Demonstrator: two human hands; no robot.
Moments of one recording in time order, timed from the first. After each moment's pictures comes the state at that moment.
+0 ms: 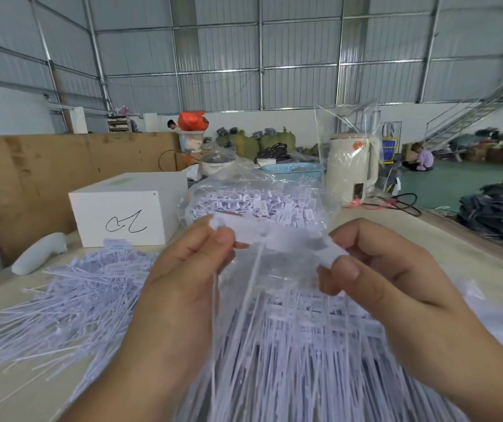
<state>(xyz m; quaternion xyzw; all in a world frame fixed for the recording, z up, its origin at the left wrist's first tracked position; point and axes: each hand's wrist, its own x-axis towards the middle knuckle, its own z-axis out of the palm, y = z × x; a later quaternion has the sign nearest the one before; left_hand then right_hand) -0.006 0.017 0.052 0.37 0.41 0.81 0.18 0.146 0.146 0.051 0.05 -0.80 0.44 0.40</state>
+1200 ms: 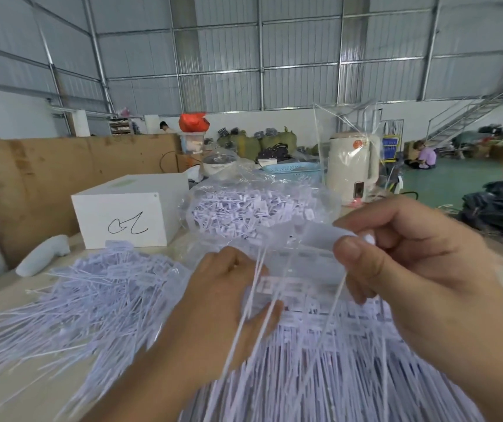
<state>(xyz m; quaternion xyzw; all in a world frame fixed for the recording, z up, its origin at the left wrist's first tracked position) -0.030 0.031 0.015 0.61 0.70 0.33 -0.19 0.150 0.139 0.064 0.05 -0.73 0.46 0.51</state>
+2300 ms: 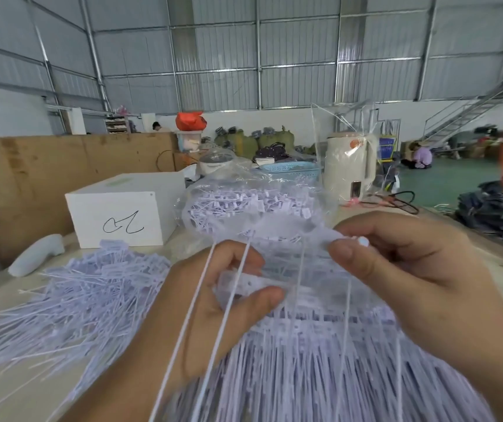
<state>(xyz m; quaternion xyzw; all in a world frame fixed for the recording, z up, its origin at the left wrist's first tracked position) -0.018 0.018 0.035 0.55 0.64 0.54 -0.04 0.157 0.150 0.065 -0.02 -0.81 0.34 0.48</state>
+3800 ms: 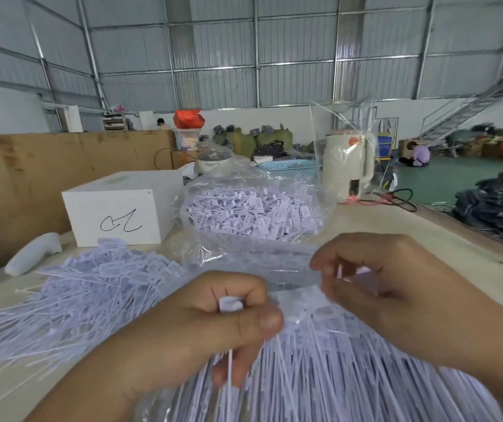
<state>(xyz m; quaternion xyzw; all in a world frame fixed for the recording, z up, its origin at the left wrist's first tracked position) -0.018 0.002 0.052 0.62 0.49 0.48 0.38 0.163 0.159 0.065 -0.10 -0.92 0.21 0.31</state>
